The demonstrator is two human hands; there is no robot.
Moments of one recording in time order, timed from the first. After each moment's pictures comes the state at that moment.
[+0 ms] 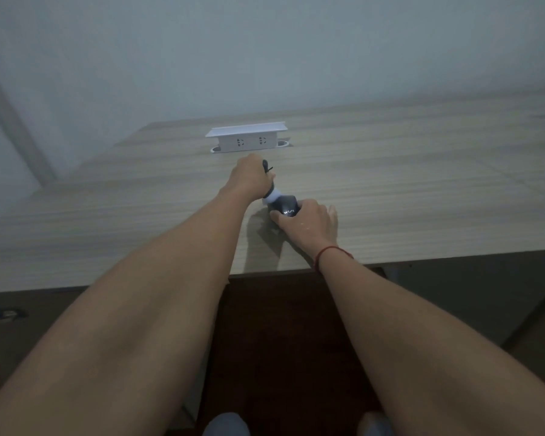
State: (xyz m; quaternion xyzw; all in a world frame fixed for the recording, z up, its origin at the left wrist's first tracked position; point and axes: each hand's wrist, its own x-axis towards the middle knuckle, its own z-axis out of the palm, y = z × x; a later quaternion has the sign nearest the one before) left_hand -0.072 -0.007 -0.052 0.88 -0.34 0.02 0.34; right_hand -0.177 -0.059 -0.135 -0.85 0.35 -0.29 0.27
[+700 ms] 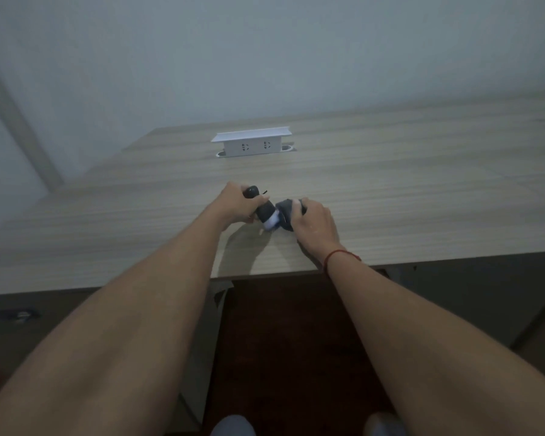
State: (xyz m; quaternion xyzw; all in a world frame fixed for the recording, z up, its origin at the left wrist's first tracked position) left_hand -0.061 0.039 -0.077 0.83 -0.30 -0.14 0.45; right_hand -0.176 -0.057 -0.130 -0.82 0.31 -0.31 0.36
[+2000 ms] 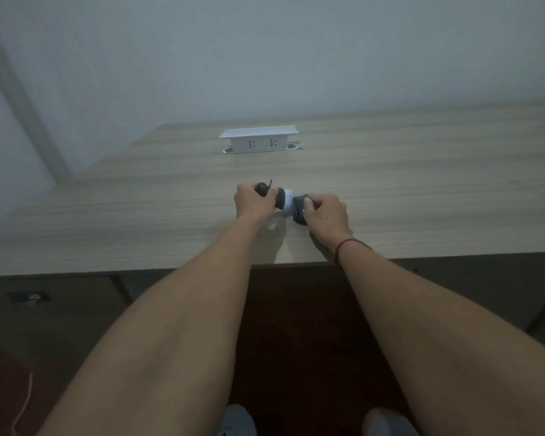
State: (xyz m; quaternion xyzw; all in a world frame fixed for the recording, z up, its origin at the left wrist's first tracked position) left_hand -0.093 0.032 -0.093 0.77 -0.18 -0.07 0.61; right_hand -0.192 -0.058 -0.120 -0.79 0.33 -0.31 0.40
